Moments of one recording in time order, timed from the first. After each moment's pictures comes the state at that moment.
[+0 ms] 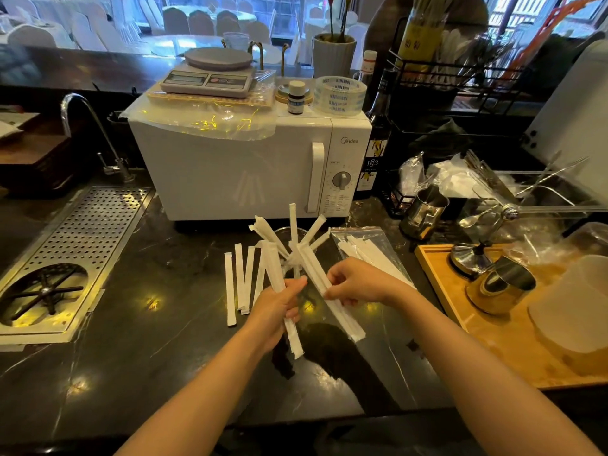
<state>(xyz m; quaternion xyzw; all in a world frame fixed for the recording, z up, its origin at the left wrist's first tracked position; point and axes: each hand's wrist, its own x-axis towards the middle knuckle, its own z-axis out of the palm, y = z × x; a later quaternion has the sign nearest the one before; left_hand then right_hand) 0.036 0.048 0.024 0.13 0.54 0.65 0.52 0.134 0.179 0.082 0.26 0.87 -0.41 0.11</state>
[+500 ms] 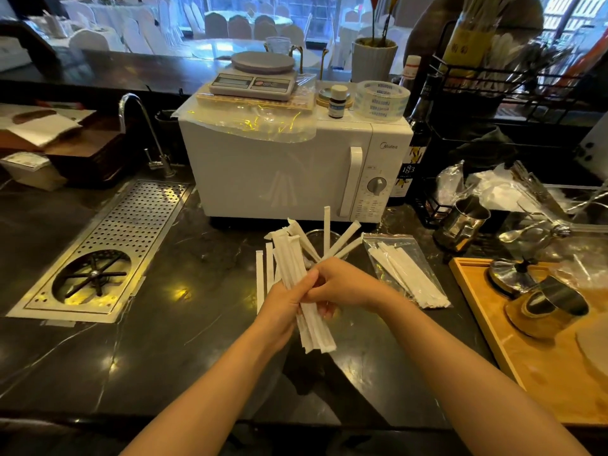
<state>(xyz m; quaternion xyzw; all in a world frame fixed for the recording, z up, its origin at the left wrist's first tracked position) 0.024 0.024 0.042 0.17 0.55 0.70 0.42 0.083 0.126 0.093 0.19 0.86 -0.45 0.10</state>
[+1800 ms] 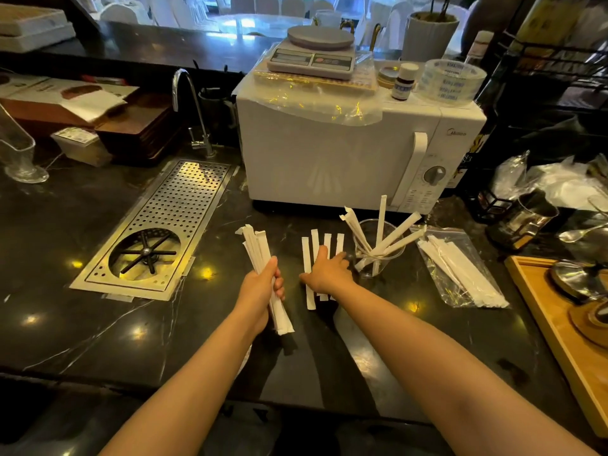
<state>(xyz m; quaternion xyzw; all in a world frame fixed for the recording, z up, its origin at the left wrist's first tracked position) -0.062 -0.039 0.017 -0.03 0.64 0.68 0.35 -0.030 0.080 0.003 0.41 0.86 -0.25 0.16</state>
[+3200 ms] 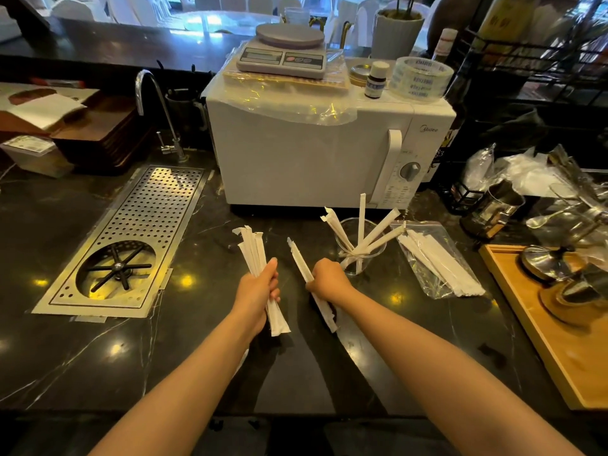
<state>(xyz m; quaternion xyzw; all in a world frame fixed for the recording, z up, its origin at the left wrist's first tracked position) -0.063 -0.020 0.010 0.00 0.63 0.68 0.38 -0.005 0.096 0.004 0.39 0.87 -0.30 0.10</state>
